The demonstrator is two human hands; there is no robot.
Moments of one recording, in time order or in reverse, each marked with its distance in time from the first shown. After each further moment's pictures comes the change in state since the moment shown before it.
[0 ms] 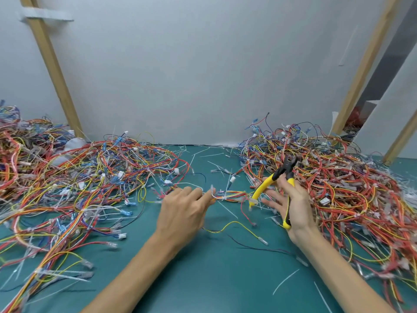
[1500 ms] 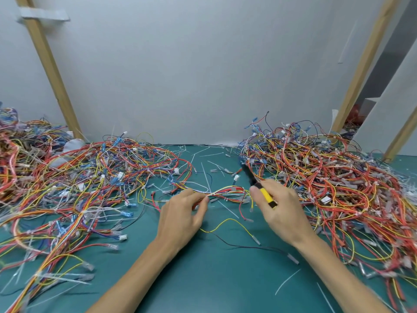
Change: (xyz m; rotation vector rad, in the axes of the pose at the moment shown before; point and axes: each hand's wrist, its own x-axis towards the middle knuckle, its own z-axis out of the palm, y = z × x) left_hand -0.011 0.002 0.011 -0.525 -0.179 -0.471; right_hand -0.020 -0.006 0.007 -0.916 -0.289 -0.623
